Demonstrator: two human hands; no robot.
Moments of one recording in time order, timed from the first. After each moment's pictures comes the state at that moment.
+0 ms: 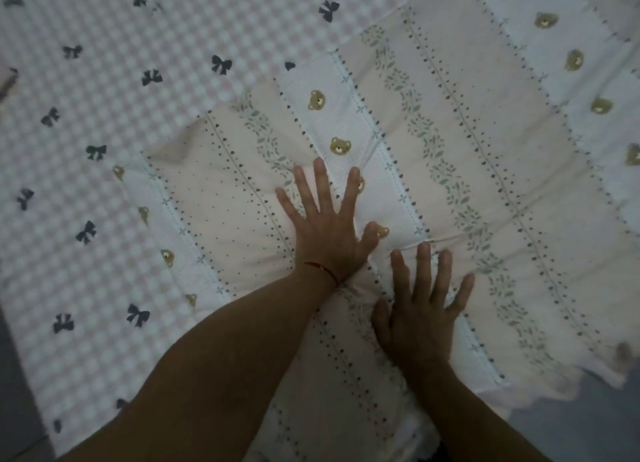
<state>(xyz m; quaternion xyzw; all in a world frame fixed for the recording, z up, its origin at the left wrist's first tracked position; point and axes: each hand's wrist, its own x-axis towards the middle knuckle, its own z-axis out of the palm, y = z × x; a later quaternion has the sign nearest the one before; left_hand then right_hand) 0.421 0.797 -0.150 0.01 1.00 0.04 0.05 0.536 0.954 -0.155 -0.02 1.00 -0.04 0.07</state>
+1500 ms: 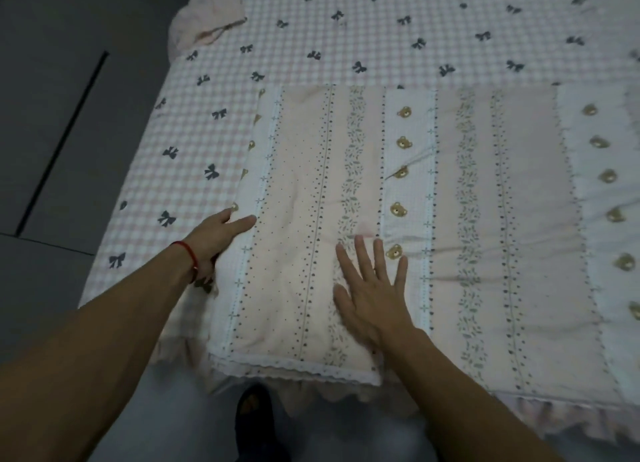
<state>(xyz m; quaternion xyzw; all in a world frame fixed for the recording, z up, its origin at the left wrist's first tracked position) 0.628 0.708 -0.033 -0.51 0.57 0.64 0.06 0.537 0.984 -0.119 -0.40 0.89 -0.09 0.22</state>
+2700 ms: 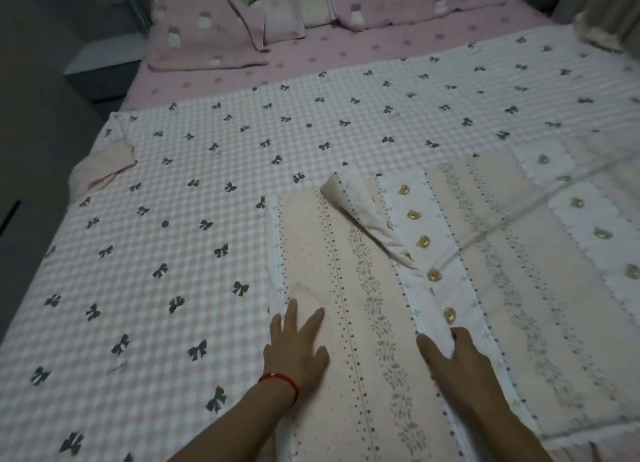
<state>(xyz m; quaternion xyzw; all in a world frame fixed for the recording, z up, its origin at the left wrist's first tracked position) 0.450 0.995 -0.055 -0.25 0.91 0.21 0.25 0.364 1.249 -0.057 0.10 0.89 -0.31 0.31</state>
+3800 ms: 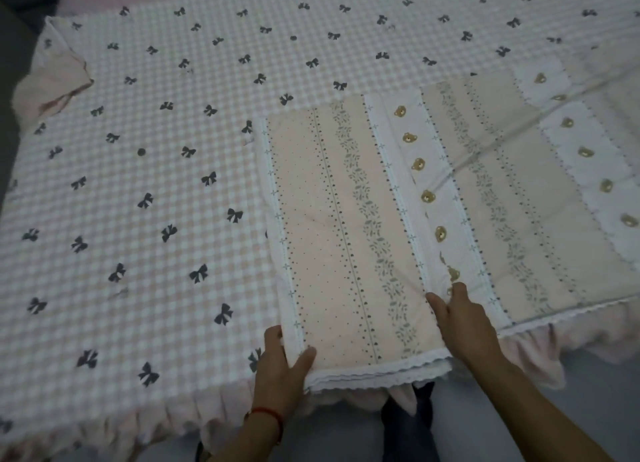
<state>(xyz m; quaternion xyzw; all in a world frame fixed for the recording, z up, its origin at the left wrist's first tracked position) 0.598 1.030 -0.057 -0.42 0.76 0.49 0.13 0.431 1.277 -0.066 0.06 0.93 -0.24 0.26</state>
